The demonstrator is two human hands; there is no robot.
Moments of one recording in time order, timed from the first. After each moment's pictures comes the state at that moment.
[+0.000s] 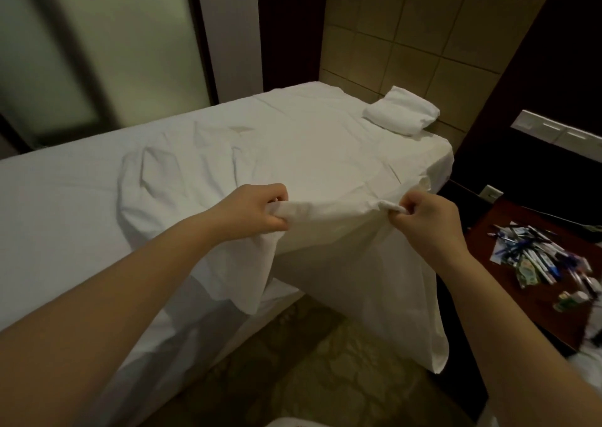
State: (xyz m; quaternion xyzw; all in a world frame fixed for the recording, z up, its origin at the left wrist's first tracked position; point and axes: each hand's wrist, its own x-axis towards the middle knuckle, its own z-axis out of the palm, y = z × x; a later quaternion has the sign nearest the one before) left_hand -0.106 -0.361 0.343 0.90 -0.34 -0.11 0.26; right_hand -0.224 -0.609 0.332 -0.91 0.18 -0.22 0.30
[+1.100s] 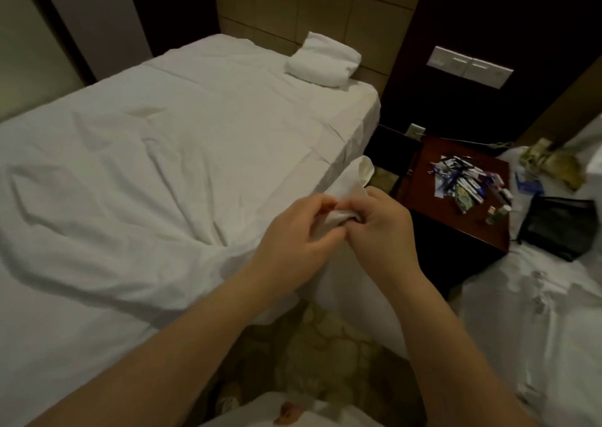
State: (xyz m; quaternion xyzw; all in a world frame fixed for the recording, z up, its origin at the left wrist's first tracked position) left_hand -0.090 -0.402 0.319 0.73 -0.46 -0.16 0.48; right_hand -0.174 -0.506 0.327 -0.87 0.25 -0.26 0.33
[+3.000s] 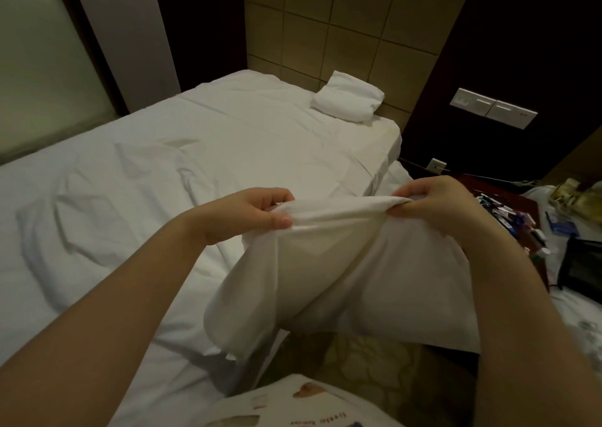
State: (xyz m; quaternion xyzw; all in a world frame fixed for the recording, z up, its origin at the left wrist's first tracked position) left_hand 0.114 -0.339 0.333 0.66 -0.45 -0.43 0.42; right_hand -0.082 -0.548 0.382 -0.84 0.34 -0.10 0.40
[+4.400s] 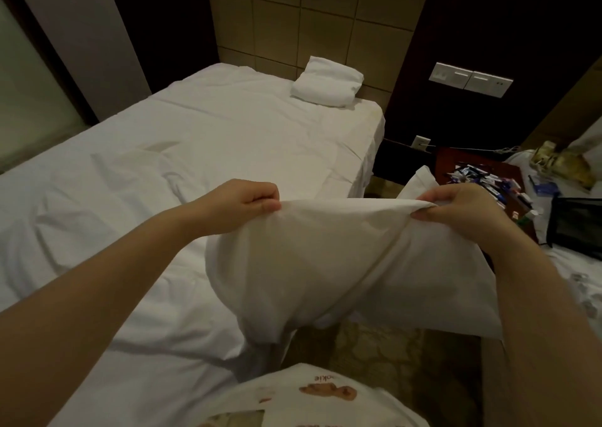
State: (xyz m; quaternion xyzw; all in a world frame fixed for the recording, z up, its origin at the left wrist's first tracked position) left_hand 0.147 -0.333 0.324 0.75 -0.56 -0.22 0.27; right_hand -0.109 -0.542 0.346 -0.82 0.40 -0.14 0.38
